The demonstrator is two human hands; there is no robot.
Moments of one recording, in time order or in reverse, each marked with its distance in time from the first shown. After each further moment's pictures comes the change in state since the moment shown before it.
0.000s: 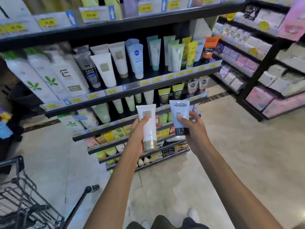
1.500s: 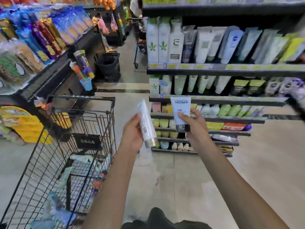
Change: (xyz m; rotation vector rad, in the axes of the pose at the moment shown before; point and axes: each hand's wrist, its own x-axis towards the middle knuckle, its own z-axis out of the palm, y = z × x) left_hand -0.251 0.022 -0.261 -0.437 0.393 0.188; right_hand -0.212 0.117 0.188 -0.122 -0.358 0.139
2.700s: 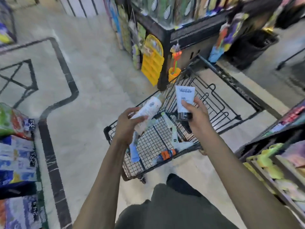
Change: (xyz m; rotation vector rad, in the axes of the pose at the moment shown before) left_hand -0.131 0.208 -0.405 0.213 0.899 0.366; right_hand -0.039 0.244 0.468 -0.332 -0.757 0.427
